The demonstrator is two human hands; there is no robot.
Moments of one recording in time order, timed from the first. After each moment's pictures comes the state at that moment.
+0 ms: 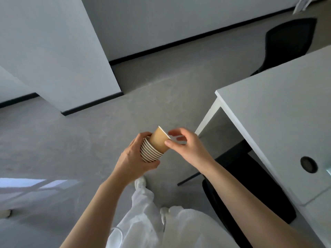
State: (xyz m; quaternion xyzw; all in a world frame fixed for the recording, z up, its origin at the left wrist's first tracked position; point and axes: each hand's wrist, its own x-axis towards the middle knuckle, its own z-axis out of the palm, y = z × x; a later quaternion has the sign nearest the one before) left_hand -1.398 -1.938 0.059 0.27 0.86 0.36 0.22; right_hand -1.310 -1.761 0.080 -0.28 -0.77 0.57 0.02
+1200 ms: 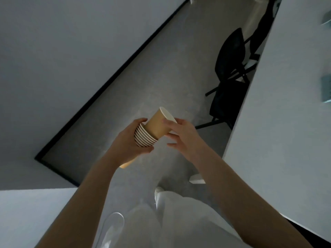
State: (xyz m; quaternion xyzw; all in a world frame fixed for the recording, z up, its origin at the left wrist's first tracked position) left_hand -1.883 -1.433 0.075 0.54 0.72 0.26 0.34; right_hand -1.708 -1.356 0.101 -0.55 -0.34 0.74 0.21
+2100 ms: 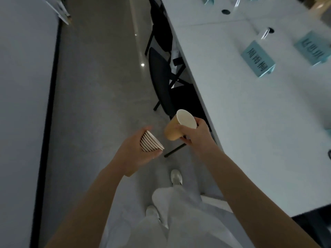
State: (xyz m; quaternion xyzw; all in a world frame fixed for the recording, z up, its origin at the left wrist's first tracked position) left_hand -1.878 -1.008 0.076 0.73 0.51 0.10 0.45; right_hand -1.678 -1.057 0.093 -0.69 -0.15 0.50 0.50
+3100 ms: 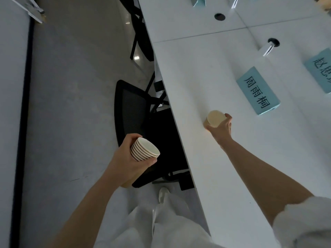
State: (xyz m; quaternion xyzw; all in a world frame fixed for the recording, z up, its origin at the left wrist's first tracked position) left_hand -1.665 -0.788 0.055 0.68 0.52 0.15 0.50; right_hand -1.335 -0.825 -0.036 -0.87 -0.19 0.30 0.34
